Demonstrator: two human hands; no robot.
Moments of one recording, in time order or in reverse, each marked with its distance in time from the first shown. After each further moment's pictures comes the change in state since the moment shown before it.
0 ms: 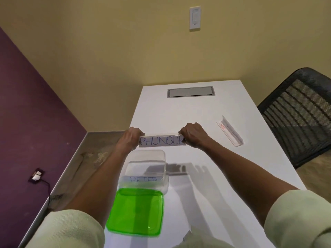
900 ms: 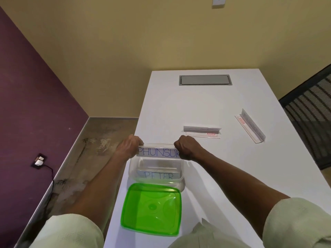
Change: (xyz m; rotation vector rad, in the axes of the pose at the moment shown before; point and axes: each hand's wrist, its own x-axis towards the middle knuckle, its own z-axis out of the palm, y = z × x) left_hand 0.018 -0.125 0.043 0.111 -0.181 -0.035; right_hand 0.042 -0.111 0.050 0.027 -0.180 -0.120
